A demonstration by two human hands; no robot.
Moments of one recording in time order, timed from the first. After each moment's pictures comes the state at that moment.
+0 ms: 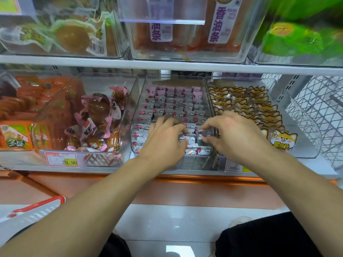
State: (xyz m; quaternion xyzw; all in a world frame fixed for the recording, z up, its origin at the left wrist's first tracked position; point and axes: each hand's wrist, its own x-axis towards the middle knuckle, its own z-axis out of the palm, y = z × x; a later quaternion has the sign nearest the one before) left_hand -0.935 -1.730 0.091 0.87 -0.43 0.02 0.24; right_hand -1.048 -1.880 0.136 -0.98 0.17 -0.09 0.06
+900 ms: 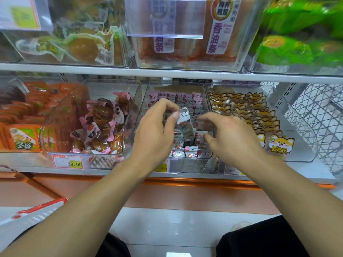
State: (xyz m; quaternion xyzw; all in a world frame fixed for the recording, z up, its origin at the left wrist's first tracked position) left_hand -0.942 -1.709 0.129 0.76 -0.38 0.07 0.52; right_hand -1.047 -1.870 0.141 -0.97 0.16 -0.17 0.10
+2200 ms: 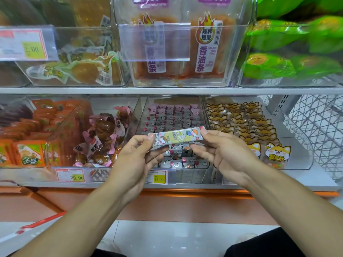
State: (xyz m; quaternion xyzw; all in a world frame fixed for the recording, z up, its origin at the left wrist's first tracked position) left_hand -0.945 -1.680 0.117 0.52 -0.06 -0.26 0.81; right_hand -1.046 -1.861 0.142 -0.46 0.27 -0.13 0.83
